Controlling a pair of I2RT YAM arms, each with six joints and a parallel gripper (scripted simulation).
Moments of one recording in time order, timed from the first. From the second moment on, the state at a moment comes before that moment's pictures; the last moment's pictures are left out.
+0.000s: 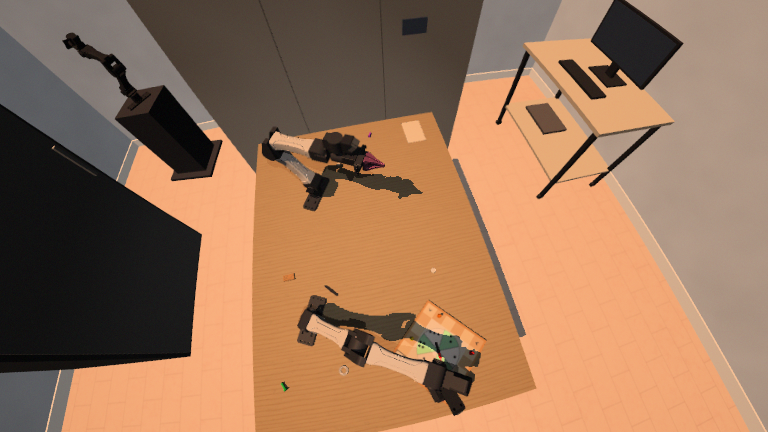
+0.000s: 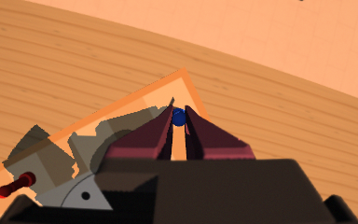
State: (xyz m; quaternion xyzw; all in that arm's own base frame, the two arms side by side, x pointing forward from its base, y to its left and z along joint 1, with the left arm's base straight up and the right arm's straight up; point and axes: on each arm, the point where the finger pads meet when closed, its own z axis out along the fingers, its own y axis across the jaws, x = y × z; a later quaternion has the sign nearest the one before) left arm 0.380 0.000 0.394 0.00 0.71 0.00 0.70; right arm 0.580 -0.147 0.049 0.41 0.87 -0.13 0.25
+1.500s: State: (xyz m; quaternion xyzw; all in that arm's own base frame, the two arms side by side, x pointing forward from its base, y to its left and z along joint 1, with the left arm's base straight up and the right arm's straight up) left arm 0.380 0.000 0.394 0.00 0.71 0.00 0.70; right arm 0.589 -0.149 0.037 0.41 0.86 -0.13 0.27
